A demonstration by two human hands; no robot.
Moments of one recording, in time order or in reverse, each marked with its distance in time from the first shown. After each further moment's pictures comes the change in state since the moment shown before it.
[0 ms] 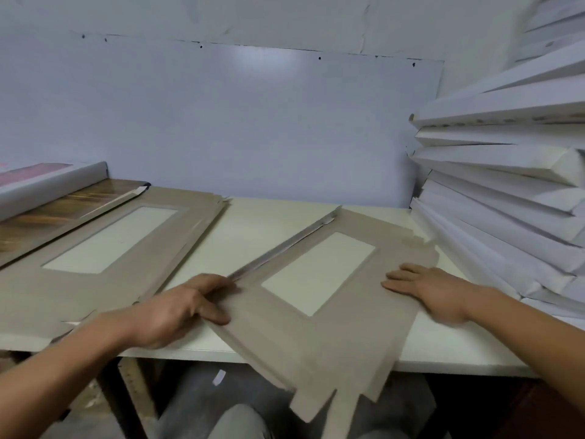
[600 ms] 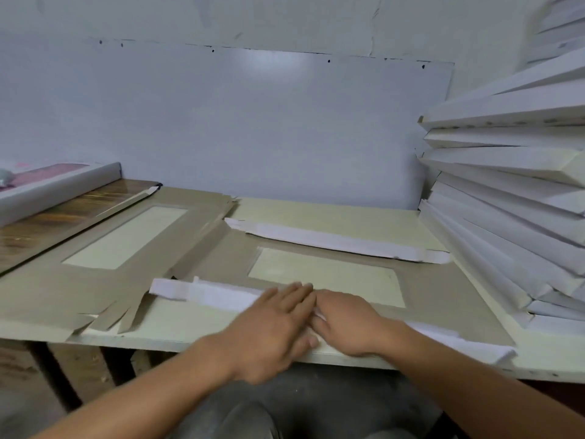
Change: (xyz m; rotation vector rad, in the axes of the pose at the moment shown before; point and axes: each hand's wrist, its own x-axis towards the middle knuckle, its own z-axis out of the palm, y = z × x) left_hand 0.051 0.103 0.052 0.286 -0.021 -0.094; right_hand 0.026 -0.171 -0.040 0.438 0.350 -0.142
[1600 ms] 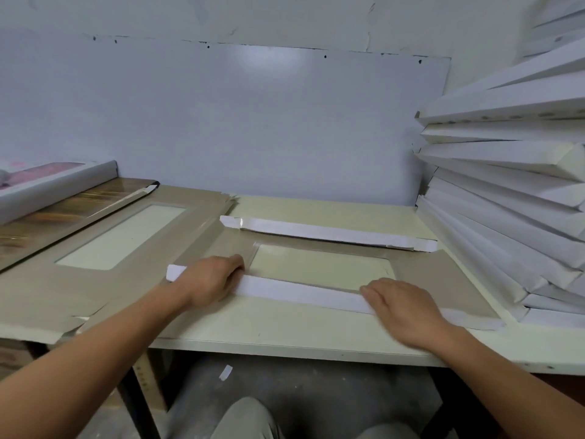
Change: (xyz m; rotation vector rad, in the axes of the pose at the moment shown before) left_hand 0.013 -0.125 -0.004 -0.013 0.090 -0.267; right_hand -0.045 0.073 -0.006 -0.071 0.251 0.250
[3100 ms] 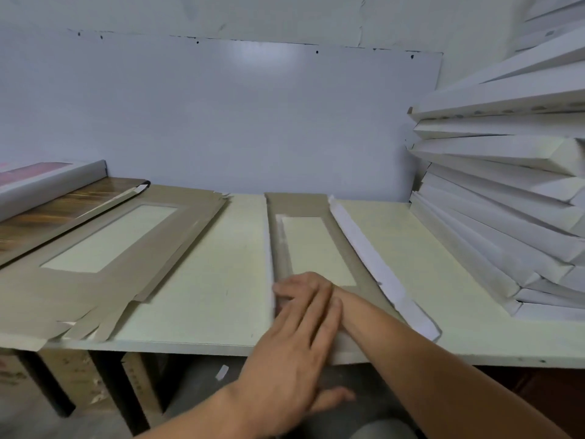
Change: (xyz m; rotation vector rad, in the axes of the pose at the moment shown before) left_hand -0.067 0.172 0.026 0.185 0.153 0.329; right_hand 0.021 -0.152 0.026 0.552 0.206 0.659
